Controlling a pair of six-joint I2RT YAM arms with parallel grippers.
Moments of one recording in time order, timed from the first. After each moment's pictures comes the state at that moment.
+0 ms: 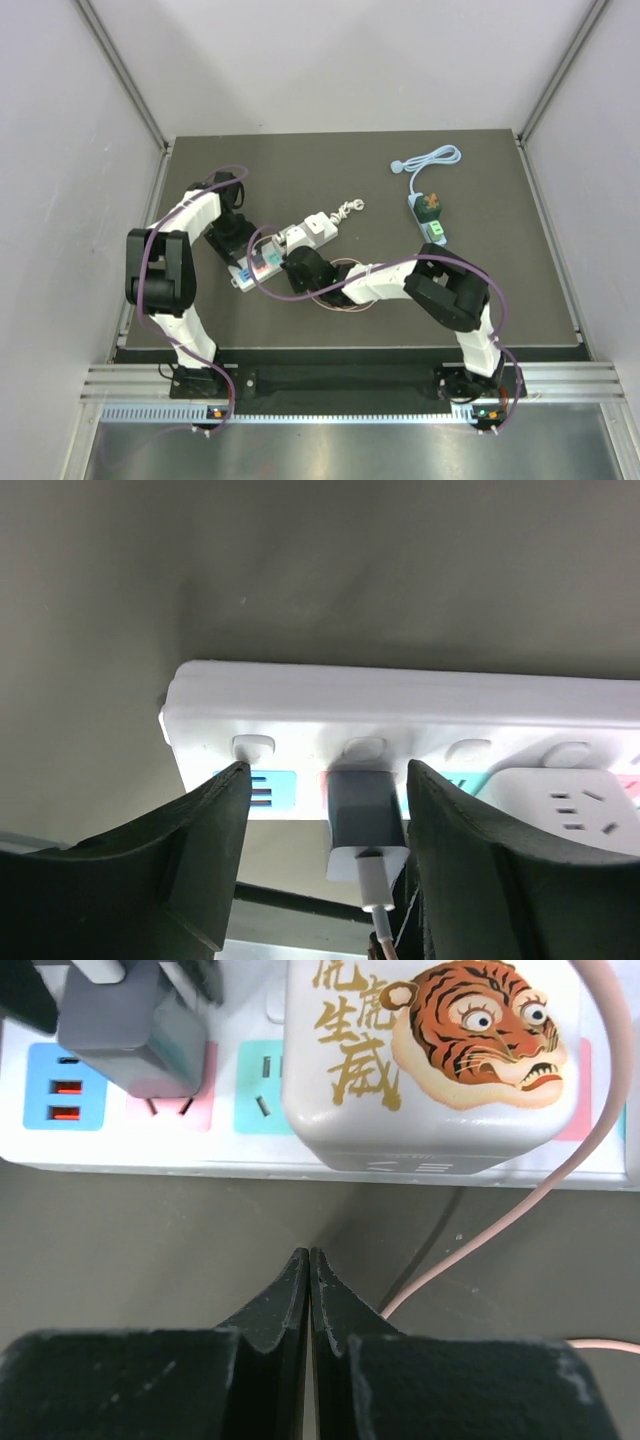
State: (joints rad) left arm -0.09 1.79 1.27 -0.96 0.03 -0.83; right arm 1.11 2.01 1.16 0.22 0.30 0.34
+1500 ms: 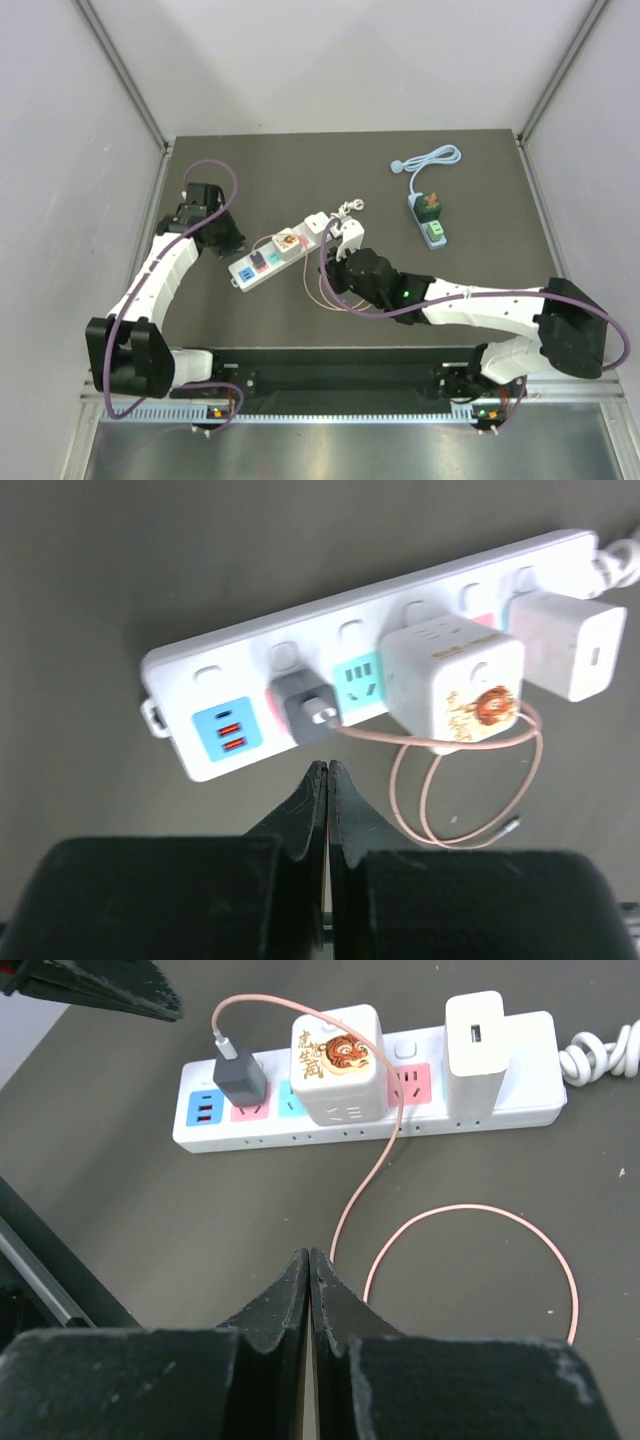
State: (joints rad) left arm -0.10 1.28 1.02 -0.73 0.10 -0.62; right arm 1.13 1.36 0.80 0.17 0.34 0.41
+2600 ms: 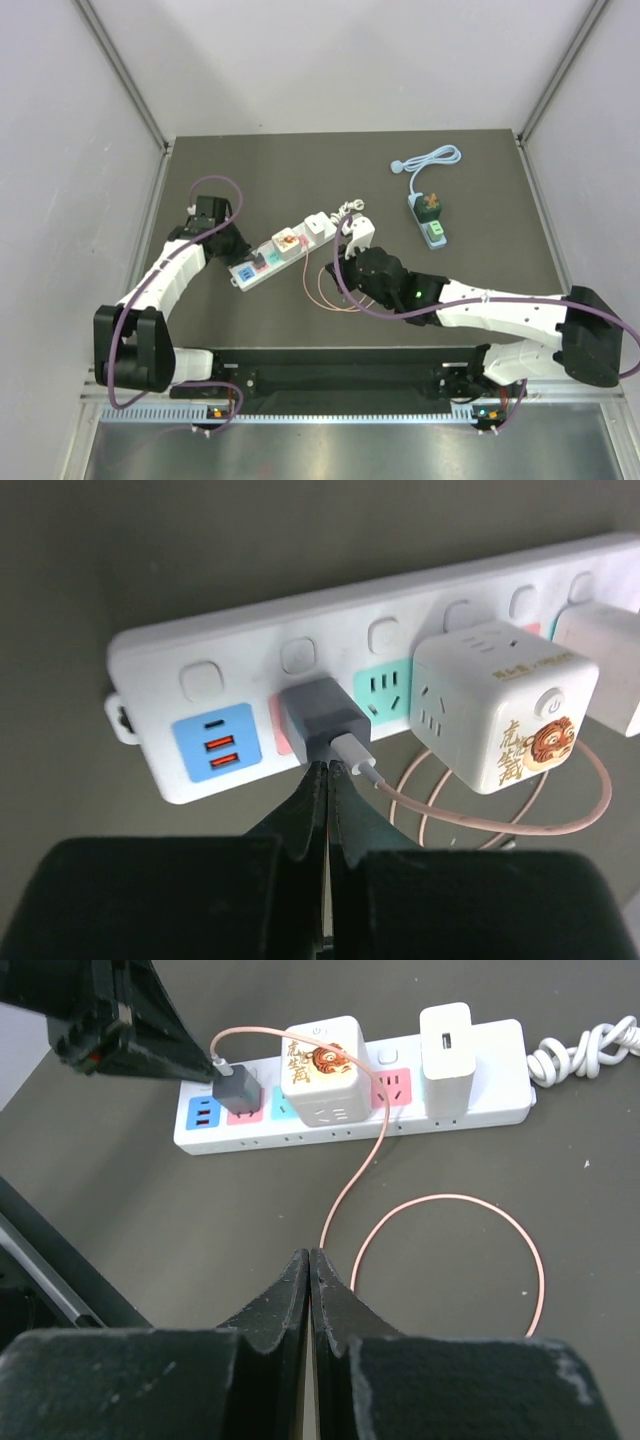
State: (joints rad) left arm -0.11 1.31 0.85 -0.56 0.13 -0.74; right arm 1.13 1.27 0.80 0.09 0.37 0.42
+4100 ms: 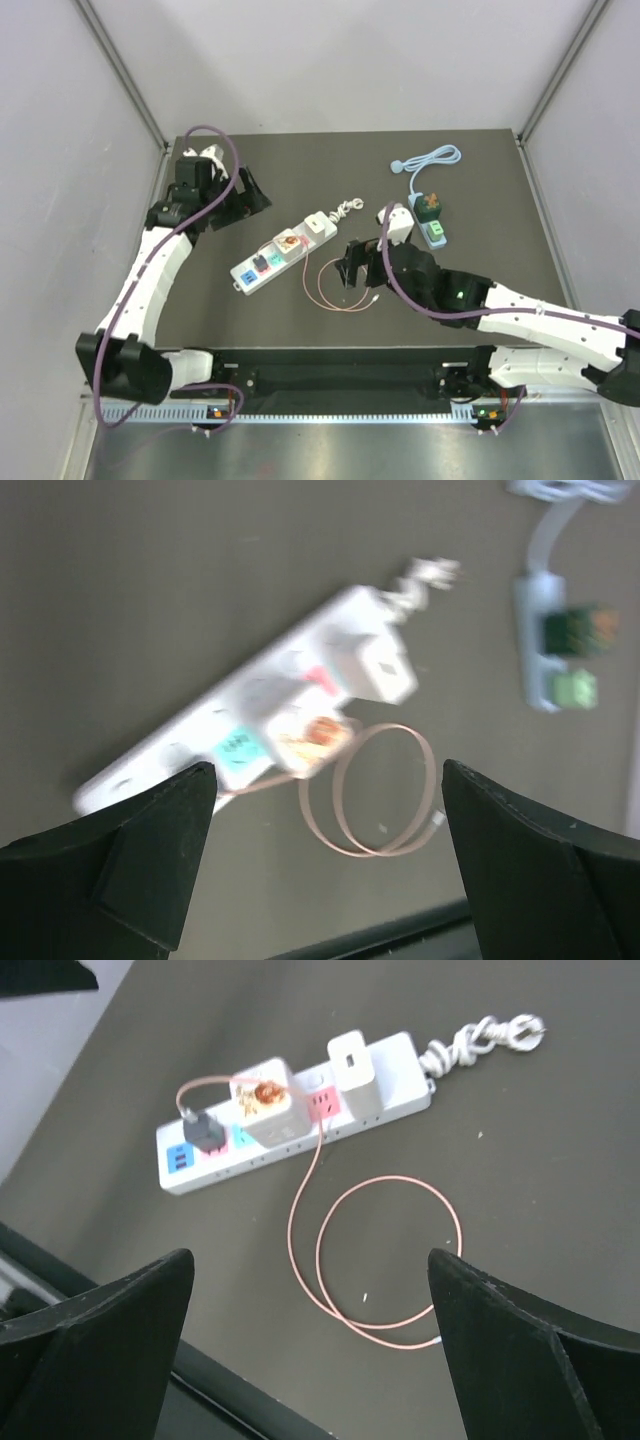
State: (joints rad) left arm -0.13 1.28 1.23 -0.67 0.17 -0.53; right arm 1.14 1.04 0.86 -0.22 0.49 0.52
